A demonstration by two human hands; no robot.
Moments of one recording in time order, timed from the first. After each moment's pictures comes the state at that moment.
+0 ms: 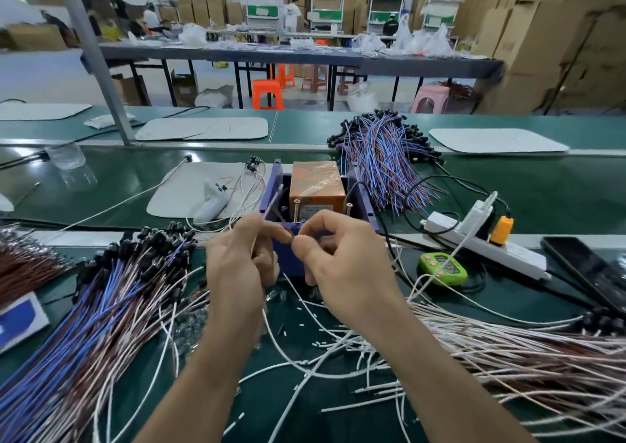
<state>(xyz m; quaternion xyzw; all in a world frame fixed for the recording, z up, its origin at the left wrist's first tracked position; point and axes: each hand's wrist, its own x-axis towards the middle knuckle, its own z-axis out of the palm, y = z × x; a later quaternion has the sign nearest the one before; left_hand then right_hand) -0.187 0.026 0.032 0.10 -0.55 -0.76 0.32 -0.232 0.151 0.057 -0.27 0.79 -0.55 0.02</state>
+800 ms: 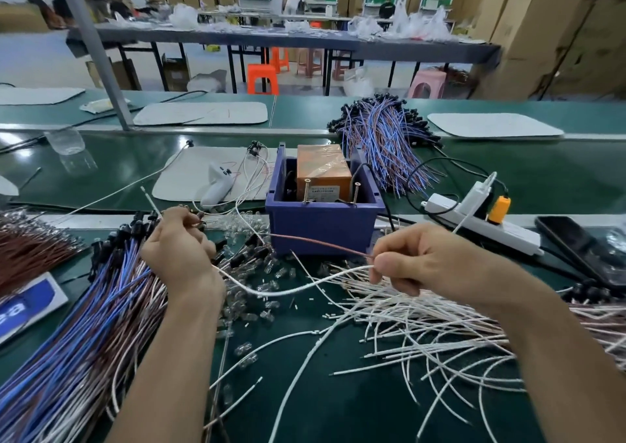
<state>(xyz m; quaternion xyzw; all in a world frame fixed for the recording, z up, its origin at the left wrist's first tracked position) -0.187 -0.050 0.007 0.30 -0.36 -0.73 0.49 -0.253 0.240 0.067 -0.36 0.77 -0.45 0.27</state>
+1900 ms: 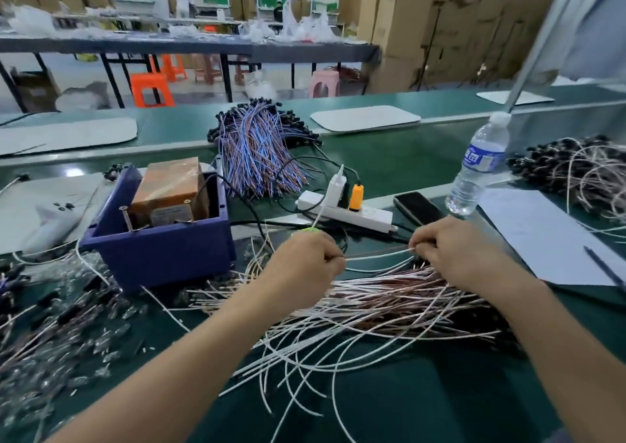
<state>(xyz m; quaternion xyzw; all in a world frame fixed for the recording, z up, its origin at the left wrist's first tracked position) -0.279 0.204 0.013 -0.14 -0.93 -0.33 0.02 -0.296 0.457 0.045 -0.08 0.99 -0.13 -0.07</state>
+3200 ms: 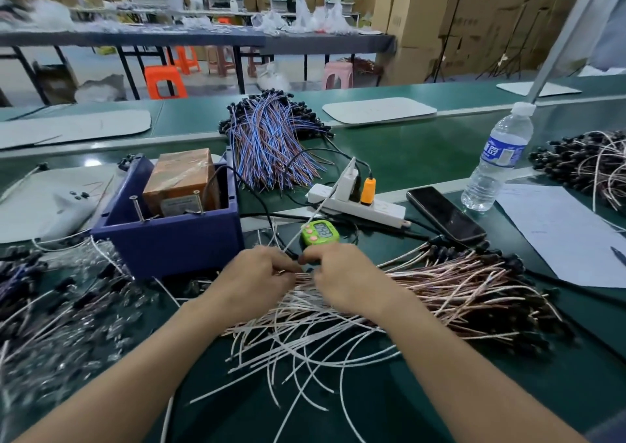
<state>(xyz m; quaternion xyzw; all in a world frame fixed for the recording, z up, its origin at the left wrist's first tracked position) -0.264 0.134 -0.013 -0.06 -0.95 -0.32 -0.01 -0.285 0.313 0.002 -0.21 0.95 -0.23 0.09</state>
